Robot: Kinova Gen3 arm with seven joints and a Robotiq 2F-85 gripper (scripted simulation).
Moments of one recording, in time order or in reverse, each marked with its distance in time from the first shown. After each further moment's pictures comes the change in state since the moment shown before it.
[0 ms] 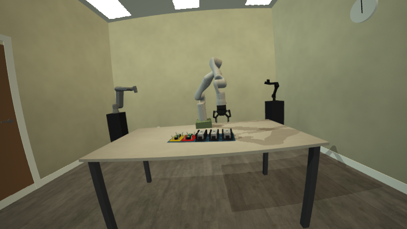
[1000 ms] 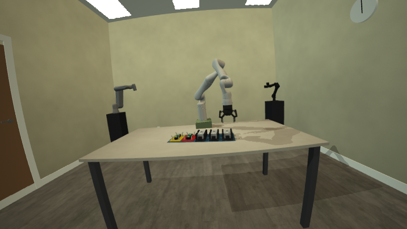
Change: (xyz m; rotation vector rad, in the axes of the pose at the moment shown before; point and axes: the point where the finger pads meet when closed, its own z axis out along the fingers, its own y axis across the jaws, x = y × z) arm 0.000 0.050 0.002 0.000 0.000 0.000
